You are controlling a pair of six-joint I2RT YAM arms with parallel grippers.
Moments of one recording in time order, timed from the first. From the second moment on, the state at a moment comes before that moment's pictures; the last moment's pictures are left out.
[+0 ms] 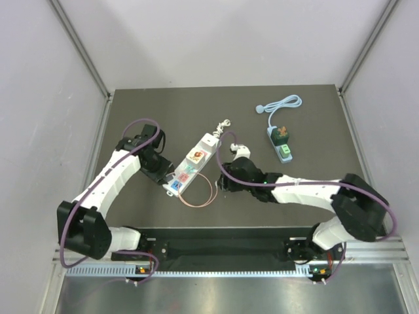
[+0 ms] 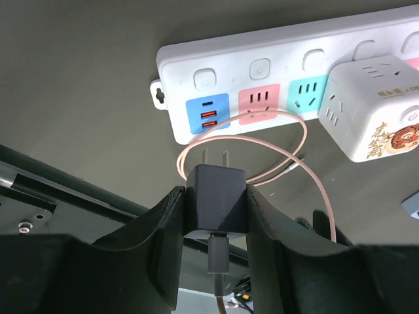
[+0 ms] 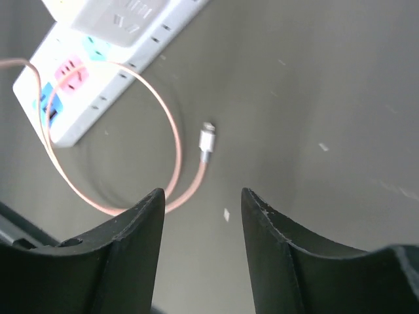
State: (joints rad) left arm -0.30 1.33 1.09 -1.06 -0.02 -1.21; right arm 0.94 1.43 0.73 0.01 0.19 0.69
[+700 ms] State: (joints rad) left arm -0.30 1.27 1.04 -1.02 0.05 -1.20; right arm 1.14 1.92 1.06 0.10 0.61 0.59
